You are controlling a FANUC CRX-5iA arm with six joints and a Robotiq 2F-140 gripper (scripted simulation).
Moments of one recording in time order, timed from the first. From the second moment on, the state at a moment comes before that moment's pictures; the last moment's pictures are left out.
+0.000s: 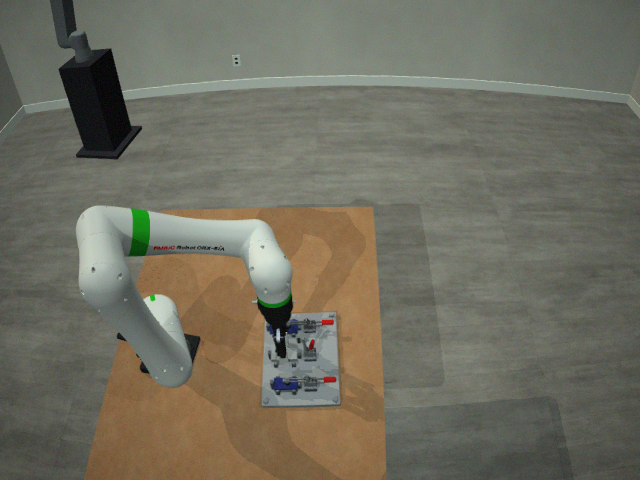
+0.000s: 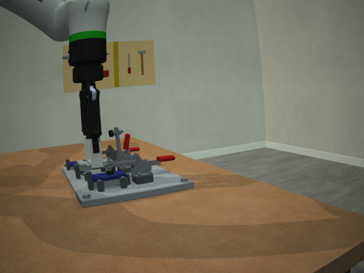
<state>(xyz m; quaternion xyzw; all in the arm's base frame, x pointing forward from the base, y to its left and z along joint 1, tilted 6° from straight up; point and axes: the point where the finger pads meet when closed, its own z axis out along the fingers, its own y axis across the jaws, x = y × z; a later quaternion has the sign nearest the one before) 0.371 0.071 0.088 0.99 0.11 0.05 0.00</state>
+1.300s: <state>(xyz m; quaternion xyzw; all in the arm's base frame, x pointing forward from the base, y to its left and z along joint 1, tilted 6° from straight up) 0.368 0.071 0.109 0.99 0.11 0.05 0.00</state>
